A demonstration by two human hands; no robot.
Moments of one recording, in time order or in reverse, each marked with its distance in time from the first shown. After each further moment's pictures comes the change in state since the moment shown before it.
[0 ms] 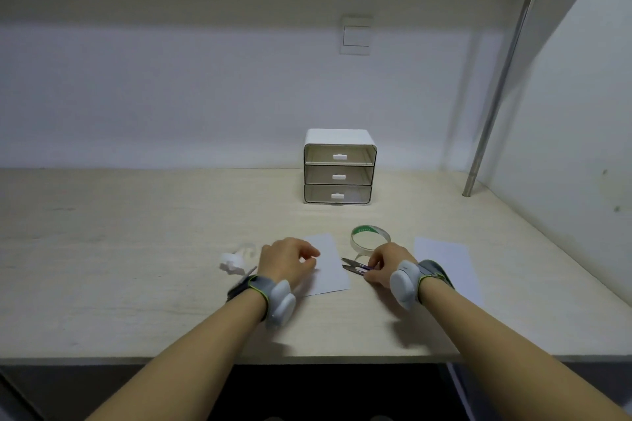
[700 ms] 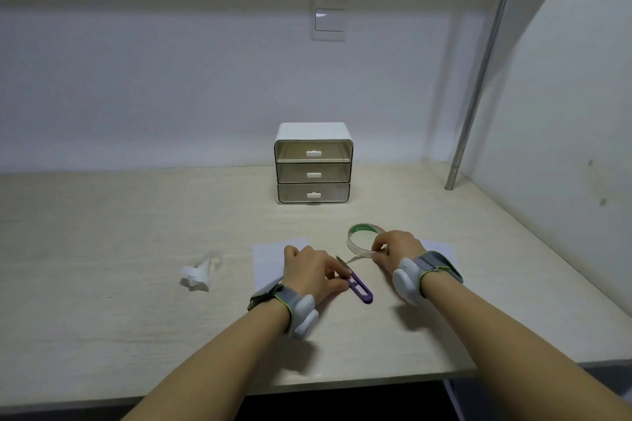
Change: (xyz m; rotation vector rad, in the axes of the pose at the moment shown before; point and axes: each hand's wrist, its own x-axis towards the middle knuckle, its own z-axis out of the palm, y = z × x) left_hand 0.026 0.055 0.056 0.114 -0.092 0.241; right_hand 0.030 0.041 -0.030 -0.132 0.131 -0.005
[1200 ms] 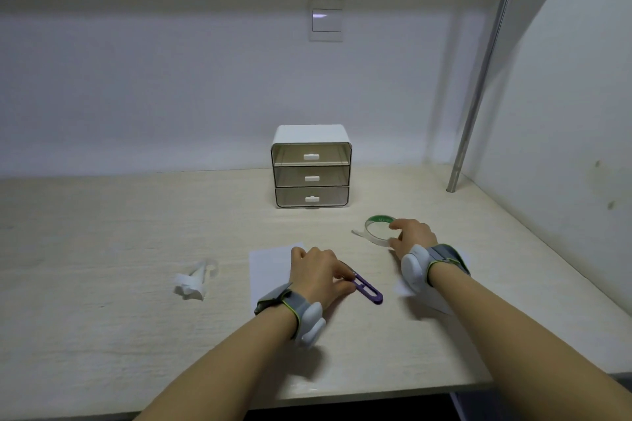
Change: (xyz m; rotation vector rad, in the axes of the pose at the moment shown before) left_hand 0.012 0.011 0.006 0.037 0.014 0.041; right_hand 0.026 0.022 -0.016 0.085 0.091 0.170
